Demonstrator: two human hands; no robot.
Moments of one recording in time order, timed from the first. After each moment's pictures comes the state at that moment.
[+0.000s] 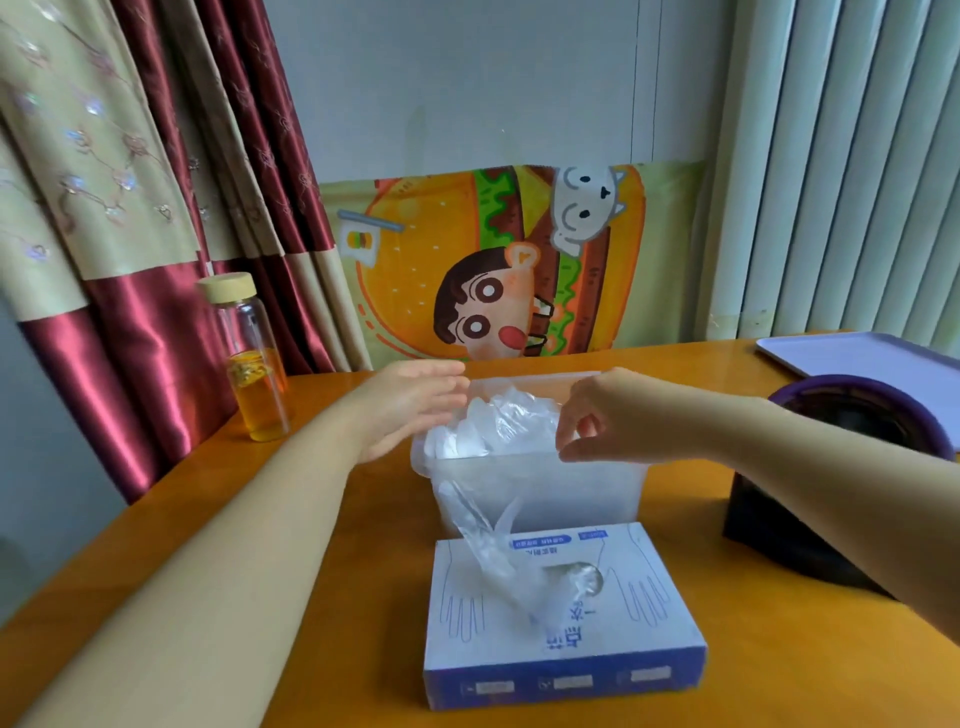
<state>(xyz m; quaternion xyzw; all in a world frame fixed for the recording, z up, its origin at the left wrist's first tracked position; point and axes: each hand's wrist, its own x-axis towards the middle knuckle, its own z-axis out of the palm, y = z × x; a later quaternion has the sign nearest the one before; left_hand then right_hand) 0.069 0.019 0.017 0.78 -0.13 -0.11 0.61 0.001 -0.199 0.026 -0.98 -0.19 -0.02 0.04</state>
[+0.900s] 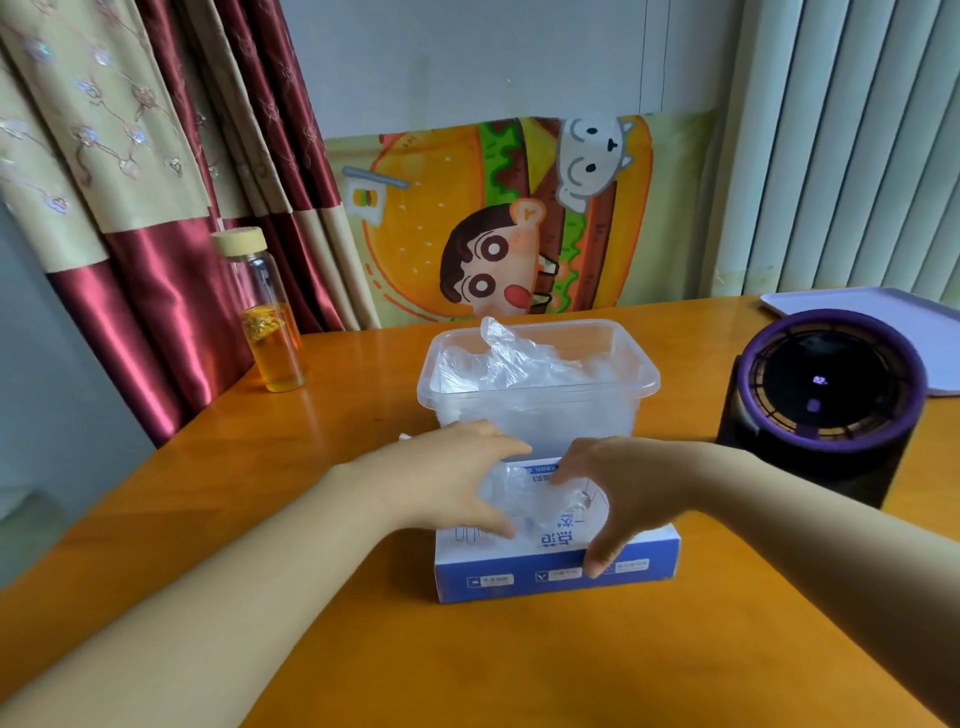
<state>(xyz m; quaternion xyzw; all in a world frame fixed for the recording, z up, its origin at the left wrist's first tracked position) -0.018 0.011 -0.034 0.93 -0.36 -0.05 0.02 -0.042 -0.188 -0.050 -0.97 -0.19 0.15 0.04</state>
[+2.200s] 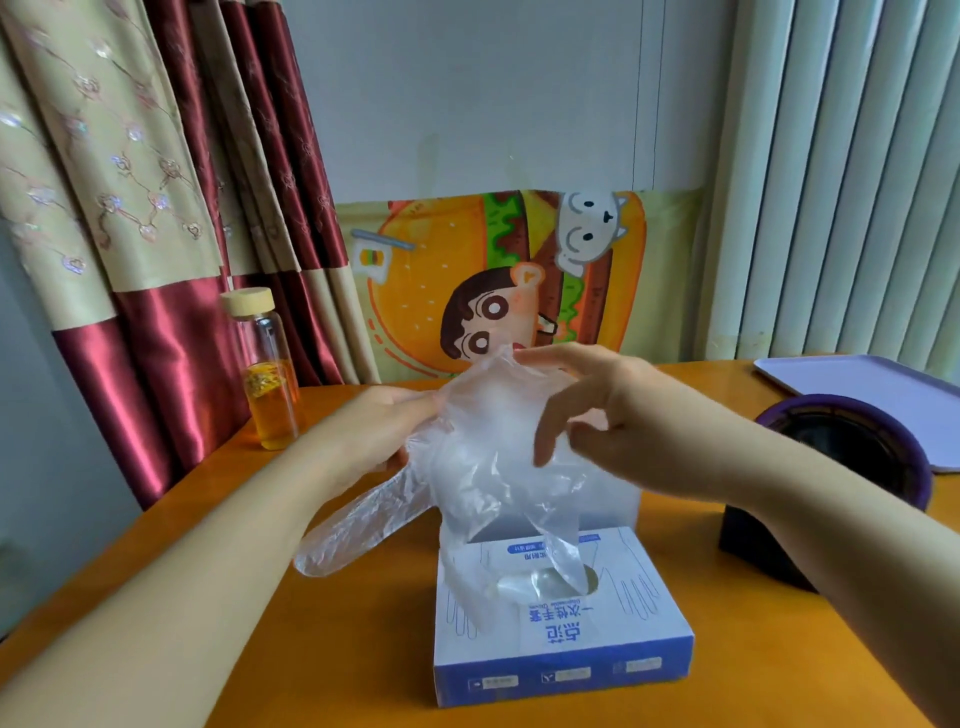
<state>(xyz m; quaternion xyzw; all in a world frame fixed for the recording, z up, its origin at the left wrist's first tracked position) 0.014 0.044 0.031 0.86 -0.14 -0.03 0.49 -0.070 -0.169 0.058 -0.93 -0.29 -0.14 0.20</state>
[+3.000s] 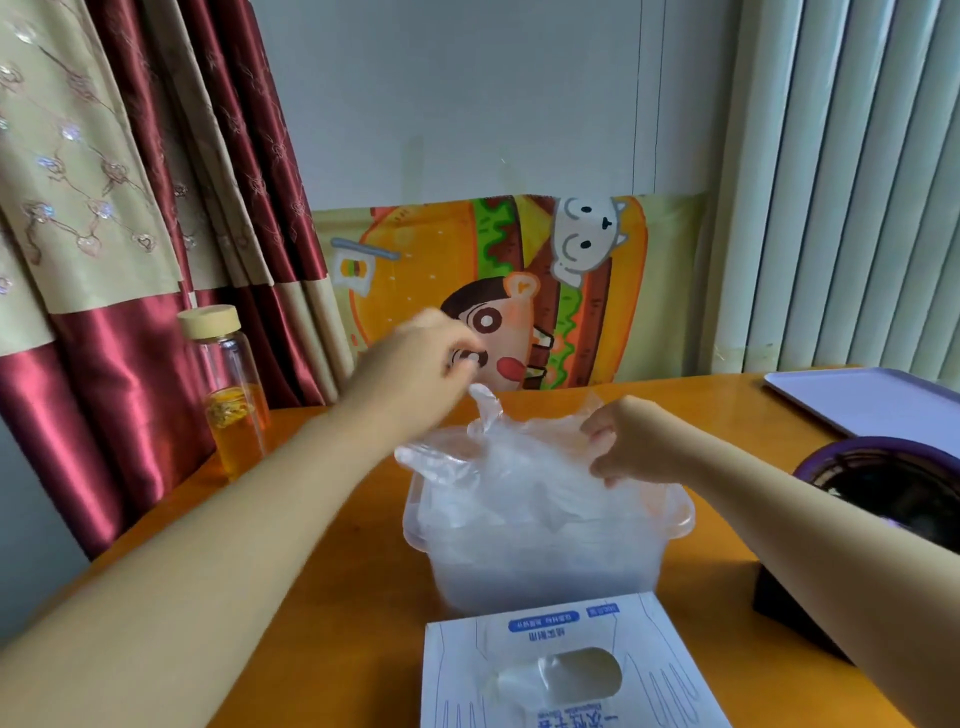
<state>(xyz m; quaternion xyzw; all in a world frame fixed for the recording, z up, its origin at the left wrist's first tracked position) 0.099 0.003 0.060 0.91 -0.26 0.26 0.17 0.062 -0.215 0.012 -0.98 0.01 -0.04 0.19</state>
